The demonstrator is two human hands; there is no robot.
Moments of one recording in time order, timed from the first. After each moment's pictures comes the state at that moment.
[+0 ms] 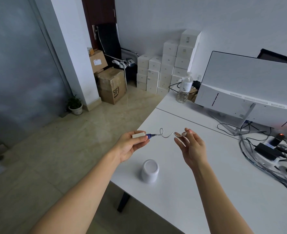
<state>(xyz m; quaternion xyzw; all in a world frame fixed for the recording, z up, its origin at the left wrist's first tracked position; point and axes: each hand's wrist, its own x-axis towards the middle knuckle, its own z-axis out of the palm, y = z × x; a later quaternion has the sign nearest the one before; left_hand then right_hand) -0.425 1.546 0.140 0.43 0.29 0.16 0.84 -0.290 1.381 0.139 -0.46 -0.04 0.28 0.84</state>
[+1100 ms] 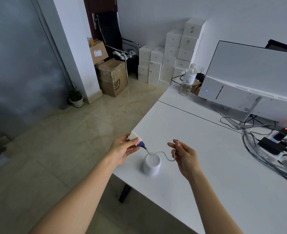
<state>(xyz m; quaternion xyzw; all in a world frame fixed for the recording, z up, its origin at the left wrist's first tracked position) -0.448 1.558 0.088 0.45 0.37 0.17 0.79 -0.314 1.376 0.081 -0.58 -0.06 0.34 0.74</state>
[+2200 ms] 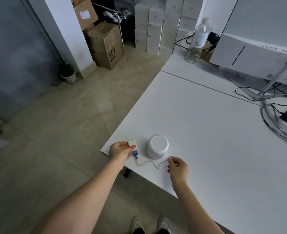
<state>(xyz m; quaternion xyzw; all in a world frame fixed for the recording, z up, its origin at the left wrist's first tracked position) -0.449 1.565 -0.051 0.48 0.58 0.16 0.64 -0.363 1.388 -0.069 -0.78 0.09 0.27 0.55</state>
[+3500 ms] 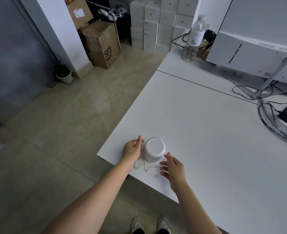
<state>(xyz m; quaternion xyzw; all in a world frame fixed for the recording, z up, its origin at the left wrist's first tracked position) -0.408 1.544 -0.041 0.59 0.52 0.06 0.62 -0.352 1.394 -0.044 -0.68 0.14 0.40 0.60</state>
